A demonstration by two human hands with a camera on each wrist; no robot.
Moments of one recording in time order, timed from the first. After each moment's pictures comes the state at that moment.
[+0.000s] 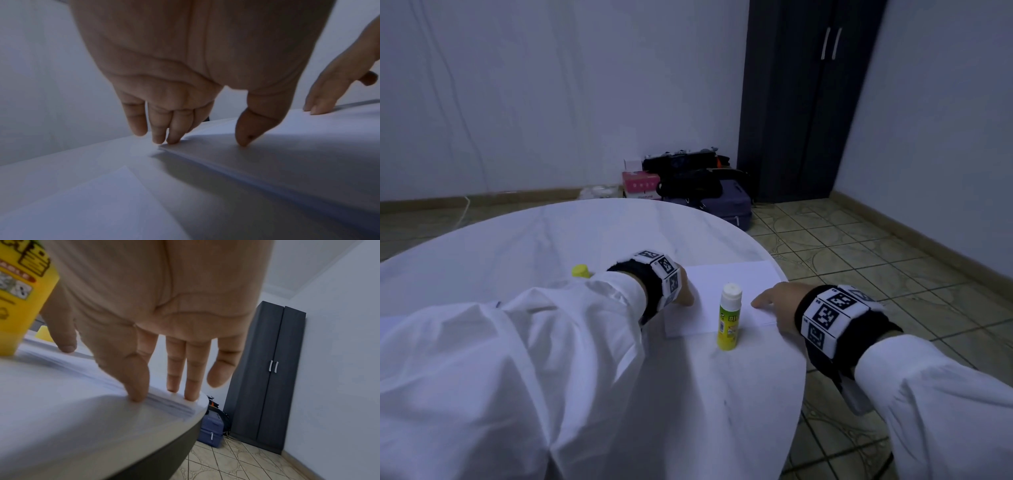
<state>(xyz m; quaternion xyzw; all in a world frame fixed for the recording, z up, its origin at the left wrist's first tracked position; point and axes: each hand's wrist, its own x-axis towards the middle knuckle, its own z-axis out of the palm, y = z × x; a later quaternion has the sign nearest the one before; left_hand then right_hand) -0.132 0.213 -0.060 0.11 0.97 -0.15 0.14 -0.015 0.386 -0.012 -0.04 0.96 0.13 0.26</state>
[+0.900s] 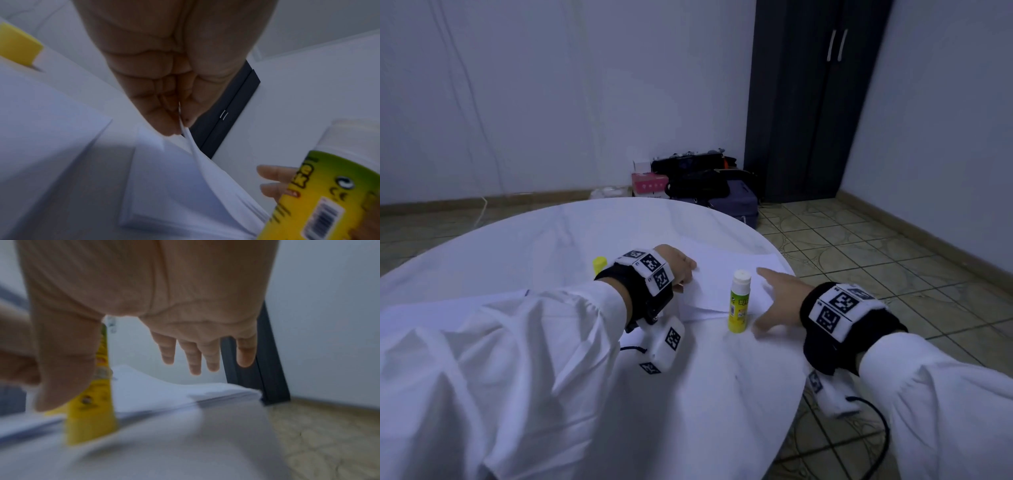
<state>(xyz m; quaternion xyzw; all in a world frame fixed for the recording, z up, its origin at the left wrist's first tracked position) -0.058 0.187 -0.019 -0.05 0.87 0.47 0.15 0.004 0.384 -0.032 0.02 0.97 -0.17 0.15</state>
